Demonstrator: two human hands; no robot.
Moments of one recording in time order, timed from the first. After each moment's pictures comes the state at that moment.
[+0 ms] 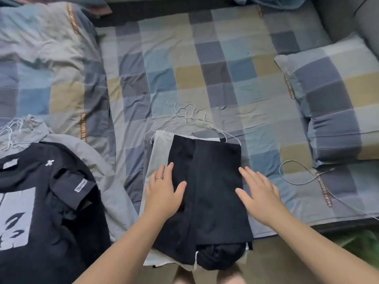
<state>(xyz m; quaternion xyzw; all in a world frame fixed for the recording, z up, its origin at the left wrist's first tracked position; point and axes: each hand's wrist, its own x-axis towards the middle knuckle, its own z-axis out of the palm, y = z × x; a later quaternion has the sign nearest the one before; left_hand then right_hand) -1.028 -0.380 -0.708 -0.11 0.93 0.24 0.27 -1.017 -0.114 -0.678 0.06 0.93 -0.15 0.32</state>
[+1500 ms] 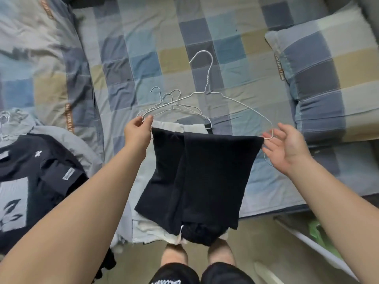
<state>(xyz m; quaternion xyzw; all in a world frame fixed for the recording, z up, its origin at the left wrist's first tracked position) -1.152 -0.349 -0.689 -0.40 0.70 0.58 0.12 -1.107 0.001 -0.630 0.50 0.48 -0.71 0.13</state>
